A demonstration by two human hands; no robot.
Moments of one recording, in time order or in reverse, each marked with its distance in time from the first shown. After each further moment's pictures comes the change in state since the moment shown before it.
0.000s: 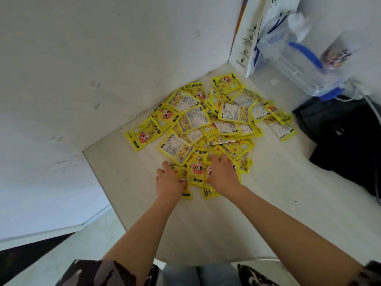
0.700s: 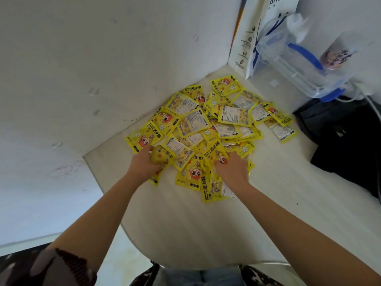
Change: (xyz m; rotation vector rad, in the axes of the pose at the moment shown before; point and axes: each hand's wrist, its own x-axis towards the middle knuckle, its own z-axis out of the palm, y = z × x) left_hand 0.048 -0.007 -0.093 -0.045 -0.024 0.178; right_hand 0.000 0.007 -0.032 0.588 0.182 0.284
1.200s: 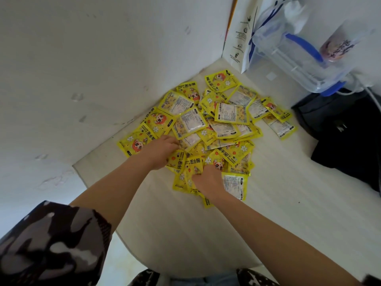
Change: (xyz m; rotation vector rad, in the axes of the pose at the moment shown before) left_hand 0.068 0.039 0.012 0.843 -0.278 0.712; right_hand -0.006 -0.022 0.054 -0.026 -0.211 0.122
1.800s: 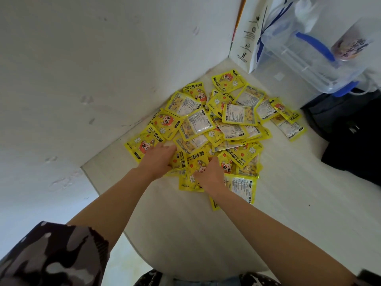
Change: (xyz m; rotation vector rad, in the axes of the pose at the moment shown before) left_hand -0.021 -0.004 0.017 -0.054 0.094 -0.202; right_hand 0.011 -0.020 0.010 0.164 0.032 -0.003
